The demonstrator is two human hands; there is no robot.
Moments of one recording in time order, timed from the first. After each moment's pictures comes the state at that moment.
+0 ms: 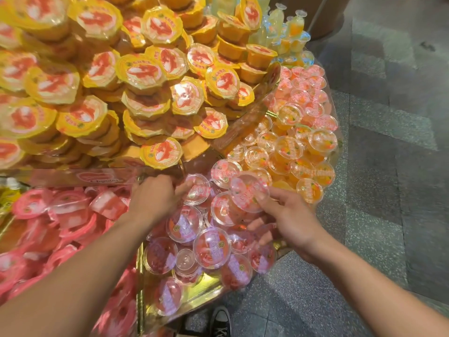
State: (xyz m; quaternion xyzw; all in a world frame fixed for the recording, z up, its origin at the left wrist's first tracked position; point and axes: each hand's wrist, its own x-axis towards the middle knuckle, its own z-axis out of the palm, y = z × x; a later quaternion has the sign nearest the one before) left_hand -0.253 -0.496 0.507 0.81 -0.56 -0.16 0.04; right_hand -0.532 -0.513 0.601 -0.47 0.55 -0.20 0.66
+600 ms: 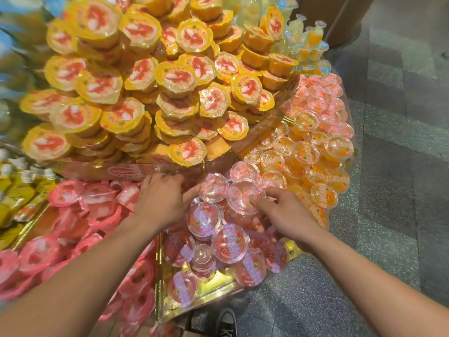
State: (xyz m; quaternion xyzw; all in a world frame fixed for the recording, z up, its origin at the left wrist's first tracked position) left_hand -0.243 -0.459 0.546 0.77 -0.63 -0.09 0.04; right_hand -0.500 -0.514 0.598 -0.56 0.57 -0.10 0.59
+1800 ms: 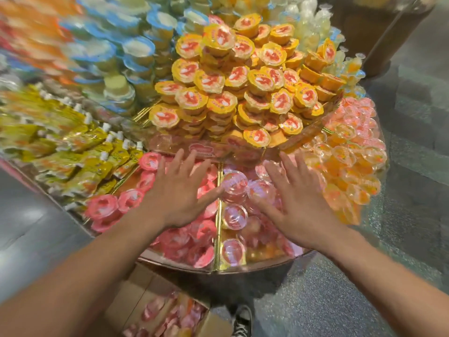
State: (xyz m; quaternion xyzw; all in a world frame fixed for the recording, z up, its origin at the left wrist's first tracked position) left_hand -0.189 -0.303 0.630 0.77 -0.62 -0.14 0.00; right_hand -0.432 -0.394 0.663 -0.90 0.42 0.03 0.11
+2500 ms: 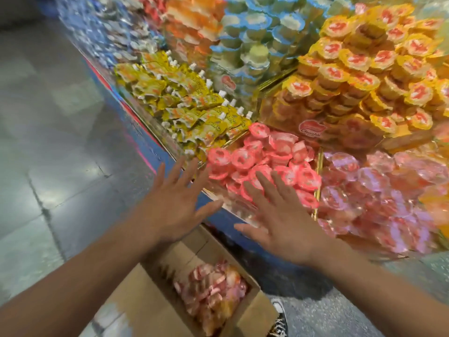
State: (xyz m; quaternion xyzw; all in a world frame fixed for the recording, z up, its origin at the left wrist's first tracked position) left_hand -0.082 -0.028 0.608 0.84 -0.53 -0.13 -0.01; right_hand -0.274 -0.180 0.606 -0.97 0.18 0.09 0.12
